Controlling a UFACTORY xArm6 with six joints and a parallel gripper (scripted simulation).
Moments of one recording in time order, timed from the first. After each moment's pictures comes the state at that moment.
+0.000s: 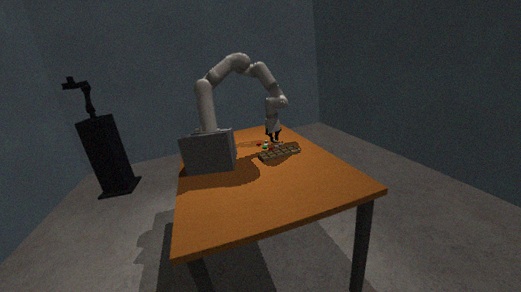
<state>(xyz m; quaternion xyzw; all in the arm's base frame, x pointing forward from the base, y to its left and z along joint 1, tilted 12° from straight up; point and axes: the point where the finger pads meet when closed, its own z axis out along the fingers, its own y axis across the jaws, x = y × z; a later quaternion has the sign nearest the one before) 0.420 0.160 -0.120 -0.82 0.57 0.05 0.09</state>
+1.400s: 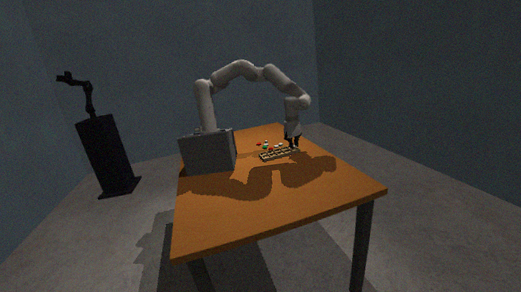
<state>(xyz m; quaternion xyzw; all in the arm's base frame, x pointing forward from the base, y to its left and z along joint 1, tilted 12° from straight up) 0.488 -0.059 -0.144 -0.82 0.57 0.05 0.09</state>
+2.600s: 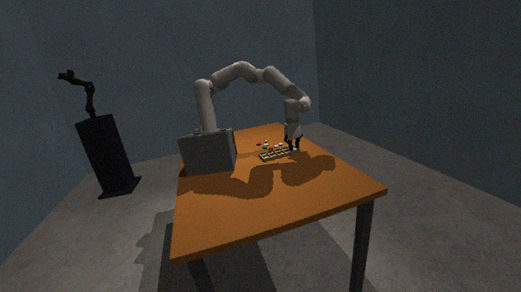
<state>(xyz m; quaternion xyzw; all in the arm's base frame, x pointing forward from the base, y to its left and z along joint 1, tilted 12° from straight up) 0.490 -0.056 -0.156 -0.82 0.57 0.05 0.09</state>
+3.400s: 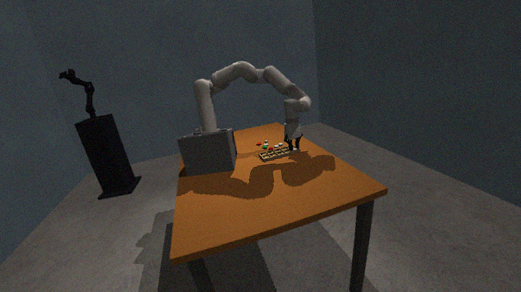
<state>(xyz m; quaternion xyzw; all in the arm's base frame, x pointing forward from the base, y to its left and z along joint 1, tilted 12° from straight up) 0.490 -0.056 -0.156 -0.82 0.57 0.05 0.09</state>
